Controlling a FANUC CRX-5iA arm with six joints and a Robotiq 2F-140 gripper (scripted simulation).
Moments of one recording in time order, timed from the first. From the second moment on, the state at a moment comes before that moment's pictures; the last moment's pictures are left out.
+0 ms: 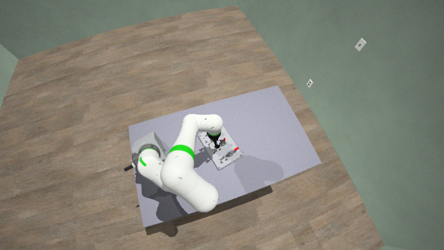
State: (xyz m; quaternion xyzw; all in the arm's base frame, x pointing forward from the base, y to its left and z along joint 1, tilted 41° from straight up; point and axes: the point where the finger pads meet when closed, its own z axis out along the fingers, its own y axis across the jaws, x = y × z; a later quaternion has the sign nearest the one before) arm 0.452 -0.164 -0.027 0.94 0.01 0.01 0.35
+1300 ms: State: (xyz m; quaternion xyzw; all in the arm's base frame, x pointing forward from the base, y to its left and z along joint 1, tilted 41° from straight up) arm 0.454 -0.313 0.103 0.94 0.01 0.01 0.35
